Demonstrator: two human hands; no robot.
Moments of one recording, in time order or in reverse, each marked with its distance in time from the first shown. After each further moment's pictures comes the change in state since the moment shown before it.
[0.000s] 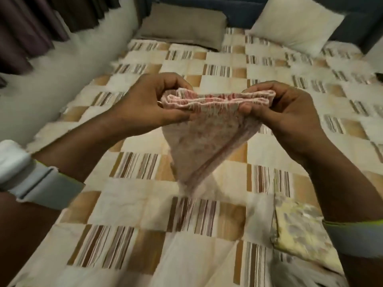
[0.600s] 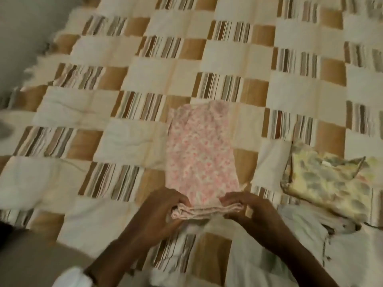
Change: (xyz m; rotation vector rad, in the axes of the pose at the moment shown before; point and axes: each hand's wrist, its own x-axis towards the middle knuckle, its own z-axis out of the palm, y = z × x) left_hand -0.294 -0.119 0.204 0.064 -0.194 -0.331; right_hand -0.285 0.145 0.060 -0.359 -0.414 0.546
